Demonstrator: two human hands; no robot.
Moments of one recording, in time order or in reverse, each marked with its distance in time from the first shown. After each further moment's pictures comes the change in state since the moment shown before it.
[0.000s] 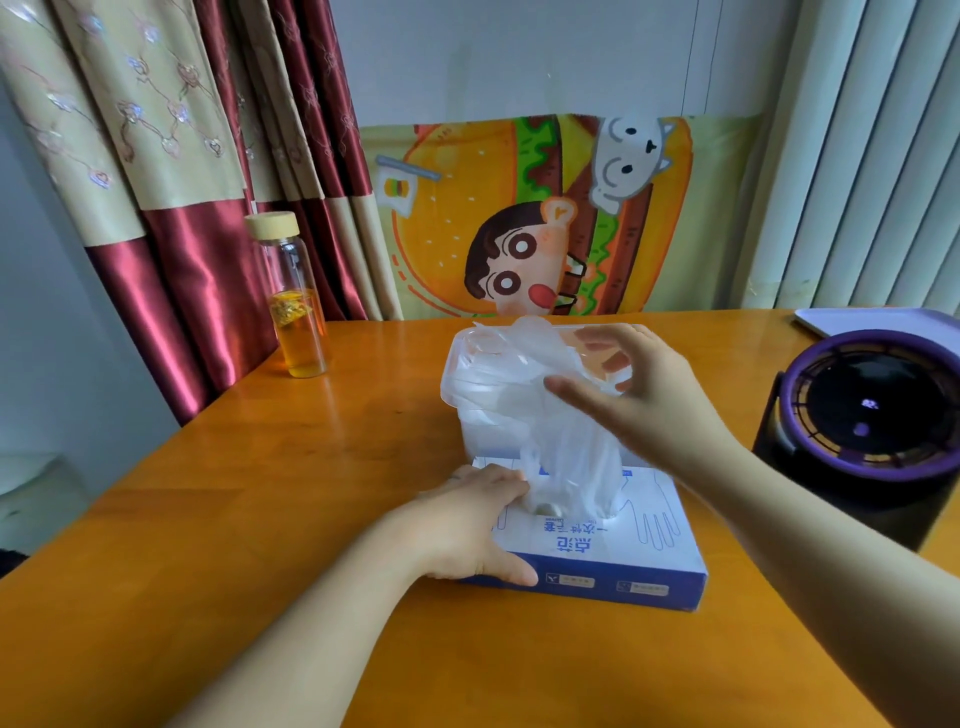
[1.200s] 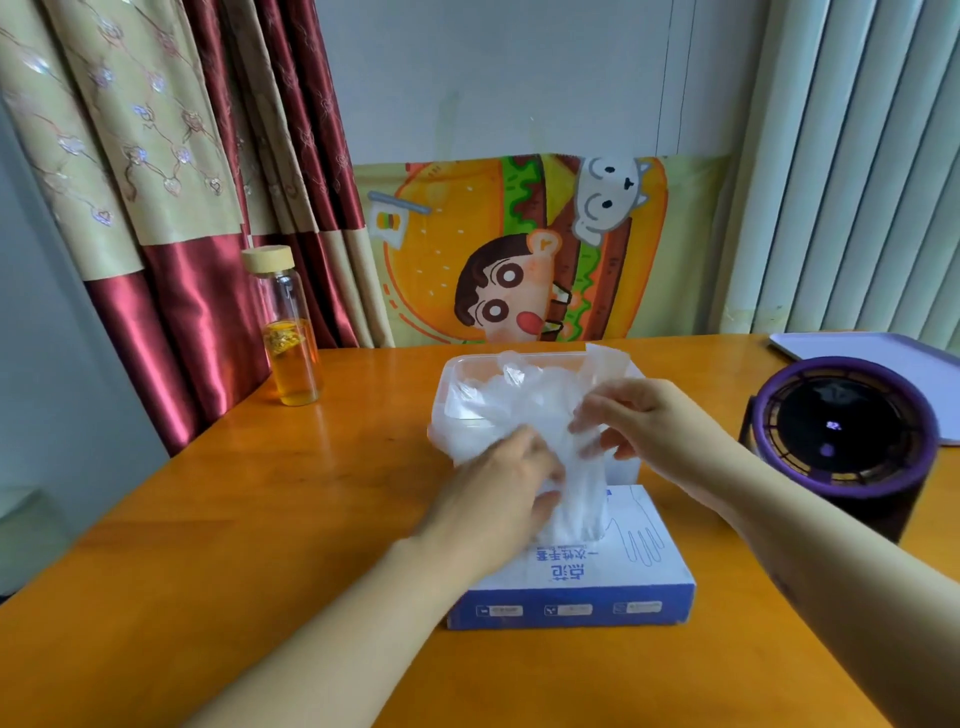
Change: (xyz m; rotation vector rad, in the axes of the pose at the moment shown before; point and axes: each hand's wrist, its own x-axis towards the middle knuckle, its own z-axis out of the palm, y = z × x) left_hand 0.001 0.039 -0.014 0.056 0.588 0.210; right_hand -0.003 0.003 -0.022 0.272 -0.227 0.250
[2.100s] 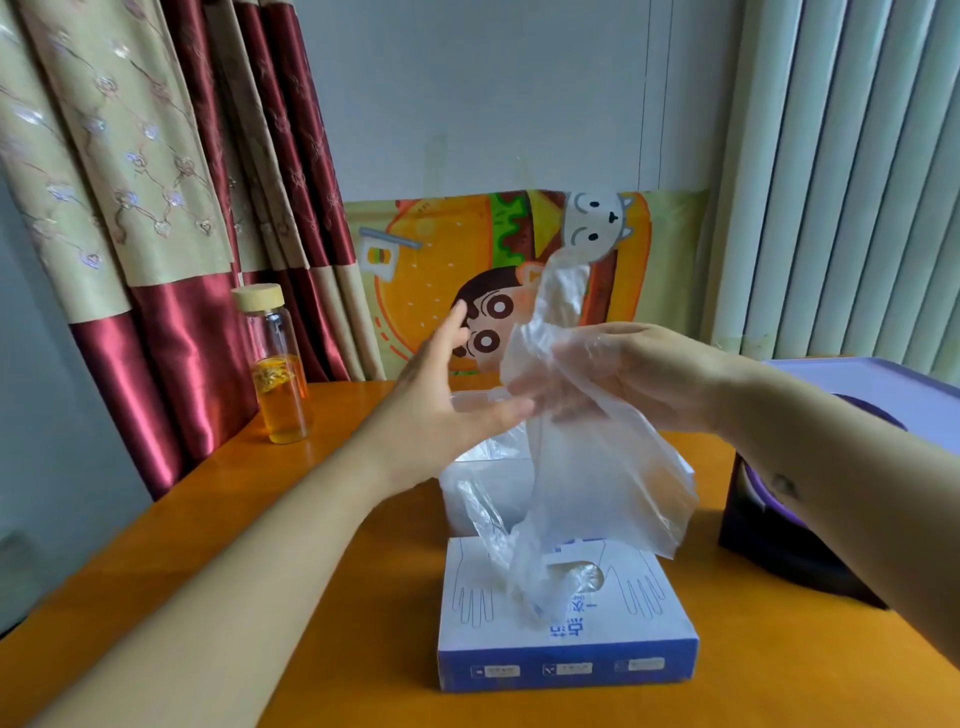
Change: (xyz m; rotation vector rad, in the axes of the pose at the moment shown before) left_hand 0.029 -0.026 -0.085 -0.601 0.139 -0.152; right_hand 0.037 -0.060 -0.040 0.357 -0.417 -0.005
